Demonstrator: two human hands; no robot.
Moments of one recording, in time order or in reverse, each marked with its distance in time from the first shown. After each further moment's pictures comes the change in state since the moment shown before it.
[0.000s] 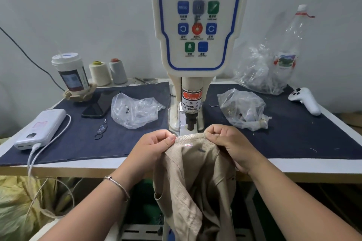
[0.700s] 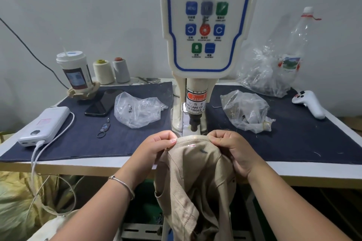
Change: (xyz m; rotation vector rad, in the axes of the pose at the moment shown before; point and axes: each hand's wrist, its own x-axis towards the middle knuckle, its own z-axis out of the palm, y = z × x) left_hand 0.006 -0.011 -0.006 -0.154 -0.098 -0.057; right_hand 0.008 0.016 -0.002 0.277 -0.042 0.091
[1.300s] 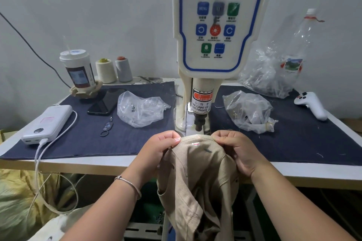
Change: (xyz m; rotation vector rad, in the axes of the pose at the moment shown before) left_hand -0.001 0.001 0.006 -0.026 0.077 0.006; right_hand 0.000 -0.002 0.001 -0.021 0.048 0.011
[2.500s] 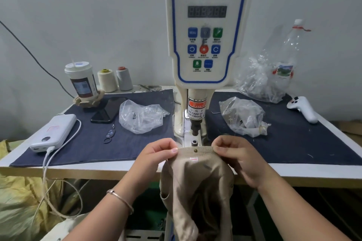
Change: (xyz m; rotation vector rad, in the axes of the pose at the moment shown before) left_hand -0.031 0.021 0.002 0.075 -0.068 0.139; right_hand -0.046 -0.026 0.013 -0.037 -0.091 -0.110
